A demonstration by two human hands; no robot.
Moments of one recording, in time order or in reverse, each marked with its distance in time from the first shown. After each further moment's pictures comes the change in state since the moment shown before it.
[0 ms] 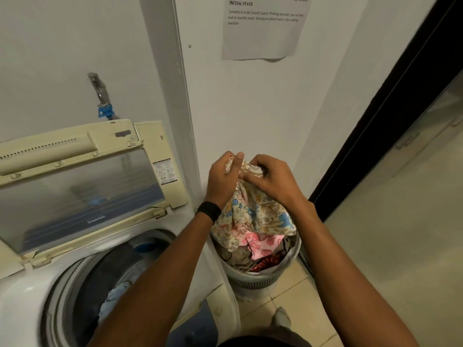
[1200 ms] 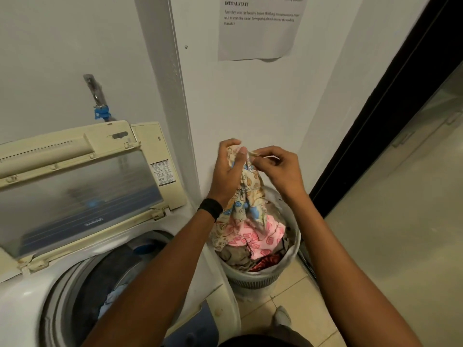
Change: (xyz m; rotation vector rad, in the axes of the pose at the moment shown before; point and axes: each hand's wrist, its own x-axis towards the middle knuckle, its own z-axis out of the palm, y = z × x) left_hand 0.004 0.015 0.010 -0.146 0.011 0.007; right_hand 0.002 -0.012 -0.012 0.597 0.191 0.264
